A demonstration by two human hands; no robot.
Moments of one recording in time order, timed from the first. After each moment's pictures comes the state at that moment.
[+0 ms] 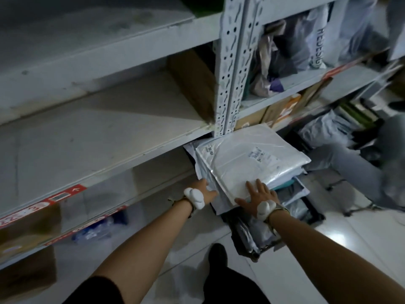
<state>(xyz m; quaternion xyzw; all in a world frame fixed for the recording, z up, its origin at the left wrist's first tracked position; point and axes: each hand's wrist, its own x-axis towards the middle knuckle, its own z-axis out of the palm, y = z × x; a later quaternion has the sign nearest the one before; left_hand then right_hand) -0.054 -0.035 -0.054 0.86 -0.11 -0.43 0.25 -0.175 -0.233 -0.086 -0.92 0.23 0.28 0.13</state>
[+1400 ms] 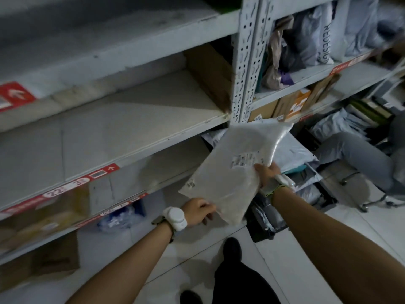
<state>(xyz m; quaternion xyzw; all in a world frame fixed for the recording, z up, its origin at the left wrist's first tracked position) -0.163 0.109 -0.012 0.80 -0.11 -0.45 0.38 -0.180 -0.164 -0.049 -0.62 0.42 -0.07 0.66</state>
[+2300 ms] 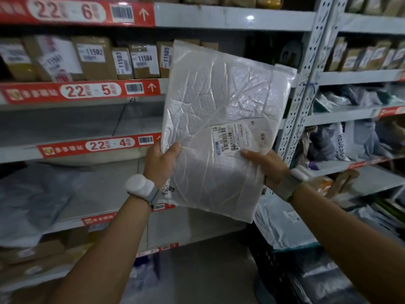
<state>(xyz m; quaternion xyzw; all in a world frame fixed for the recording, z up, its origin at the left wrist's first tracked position) -0.133 0.311 0.264 0.70 -0.11 0.16 0.69 -0.168 0.044 0.257 -0.61 -0.01 -0.08 0.79</state>
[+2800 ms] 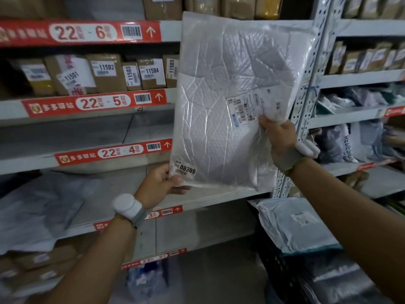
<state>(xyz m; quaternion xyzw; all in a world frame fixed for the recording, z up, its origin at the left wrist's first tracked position) -0.155 0.355 0.243 0.74 -0.17 -0.08 0.64 -0.160 0.048 0.322 -0.61 0.06 -0.33 0.72</state>
